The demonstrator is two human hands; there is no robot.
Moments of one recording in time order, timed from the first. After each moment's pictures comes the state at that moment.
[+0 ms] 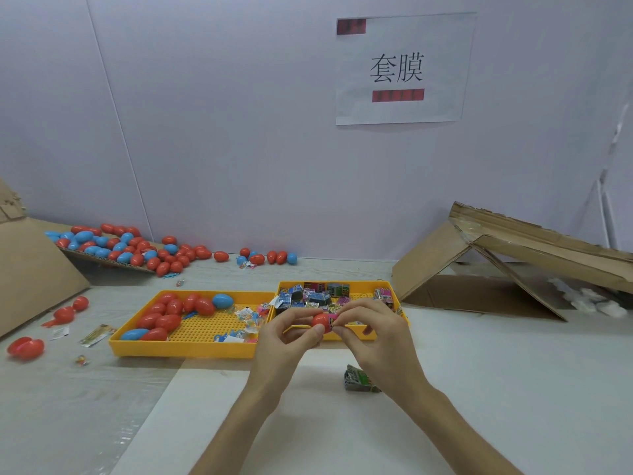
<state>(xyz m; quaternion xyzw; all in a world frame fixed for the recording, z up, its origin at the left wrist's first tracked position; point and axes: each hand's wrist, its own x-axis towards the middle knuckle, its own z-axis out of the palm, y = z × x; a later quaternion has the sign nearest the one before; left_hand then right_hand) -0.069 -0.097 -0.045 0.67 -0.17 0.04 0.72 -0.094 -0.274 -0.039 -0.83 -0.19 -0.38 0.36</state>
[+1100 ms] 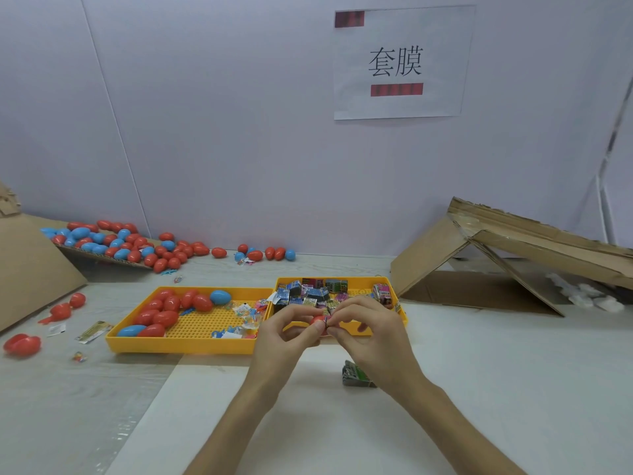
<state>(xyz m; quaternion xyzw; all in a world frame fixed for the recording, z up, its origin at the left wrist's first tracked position) -0.072 -0.100 -0.043 0.68 -0.18 0.04 0.72 -0.094 -0.273 -0.040 -0.83 -0.21 -0.35 0.37</state>
